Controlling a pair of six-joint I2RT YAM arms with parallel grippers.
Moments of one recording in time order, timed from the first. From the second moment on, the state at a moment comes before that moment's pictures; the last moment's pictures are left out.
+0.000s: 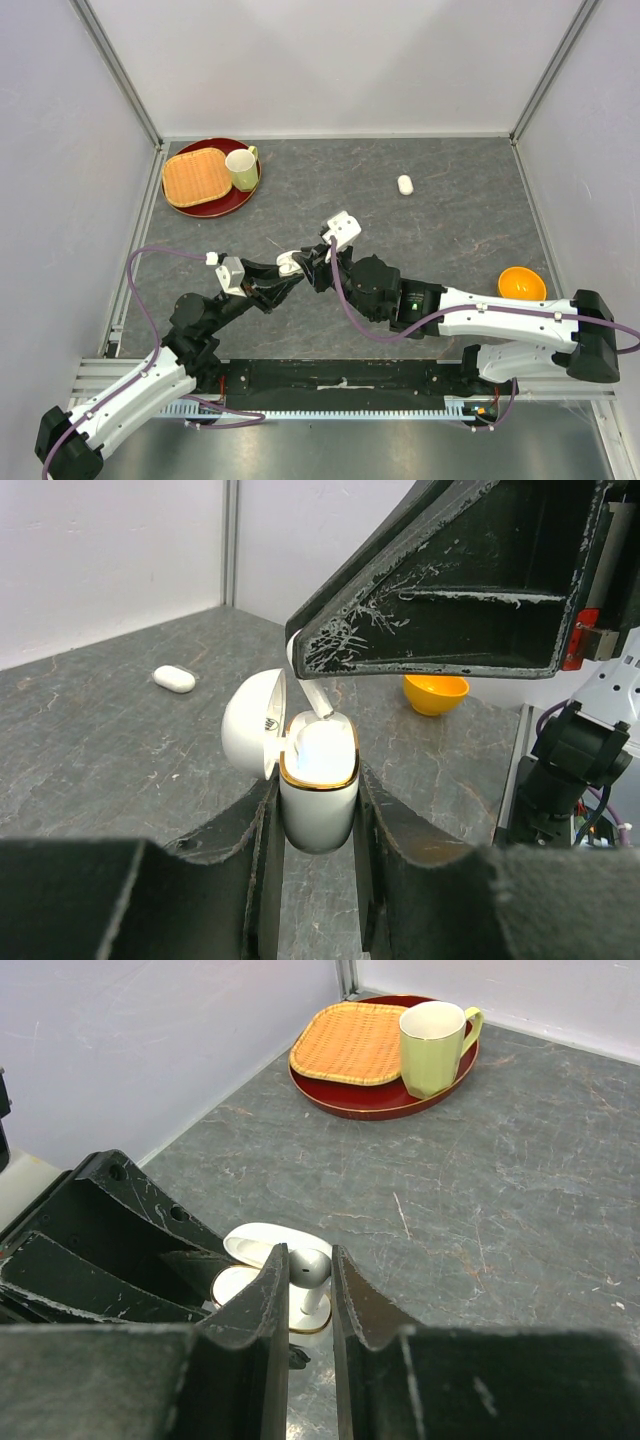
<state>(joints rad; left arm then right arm) -0.71 0.44 0.14 0.60 0.29 -0.24 1.31 1.24 0.98 0.19 0.55 0.24</state>
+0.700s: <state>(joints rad) -0.71 0.44 0.14 0.60 0.30 -0.25 1.33 1.26 0.98 0.20 0.55 0.21</state>
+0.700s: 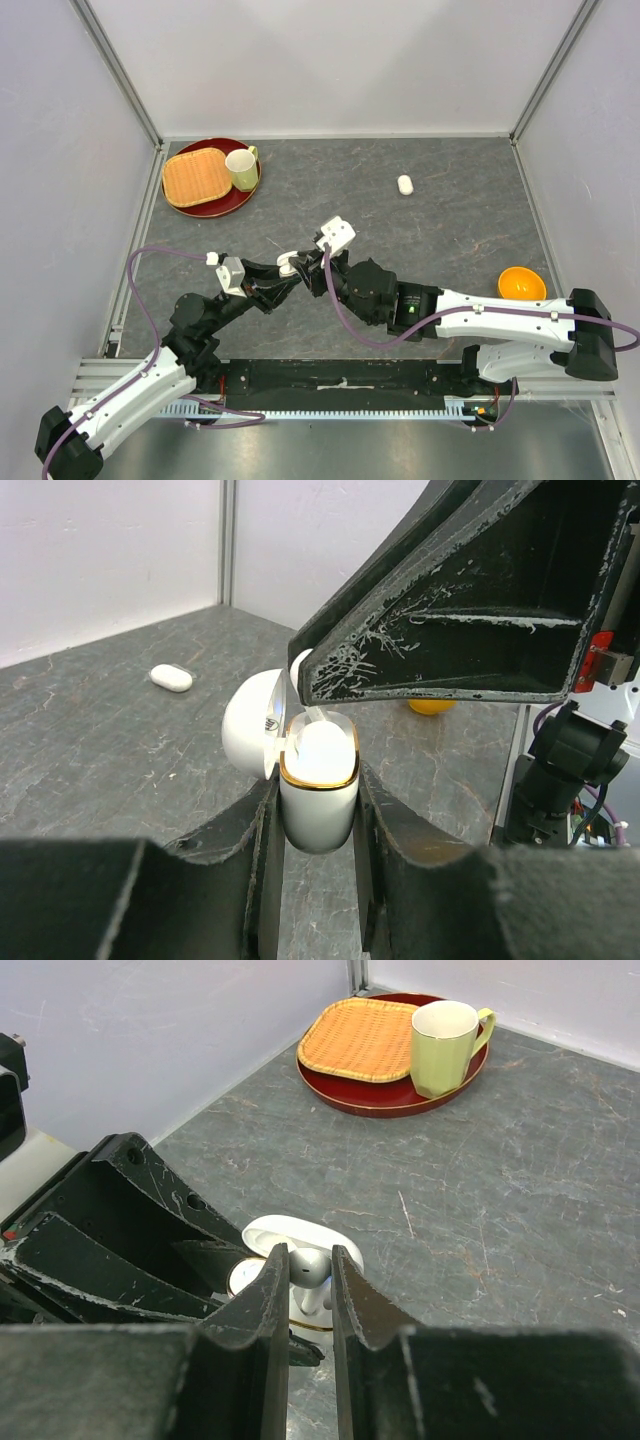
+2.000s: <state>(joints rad) -0.71 0.44 0.14 0.59 0.30 -0.25 1.34 1.24 0.97 0.19 0.57 0.13</state>
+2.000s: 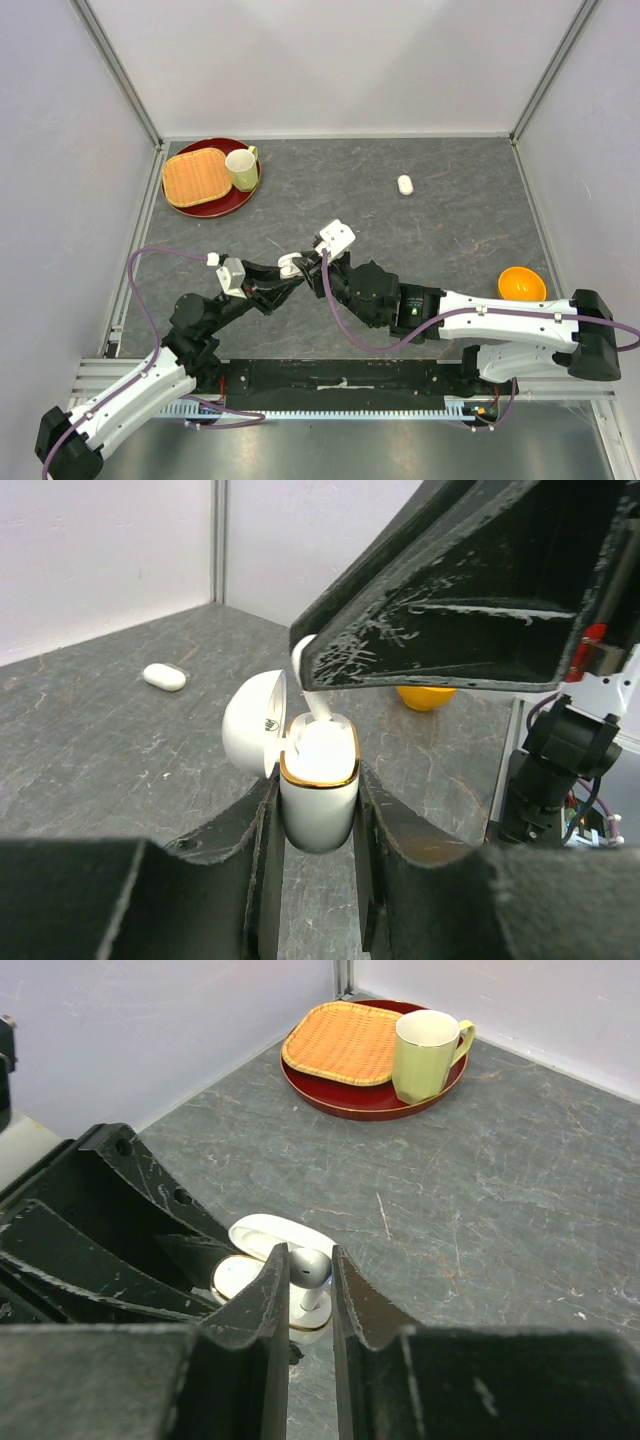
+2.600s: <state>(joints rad) -0.71 0.41 0.11 0.62 0.33 -0.23 1.34 1.24 0.94 0.21 0.55 0.12</state>
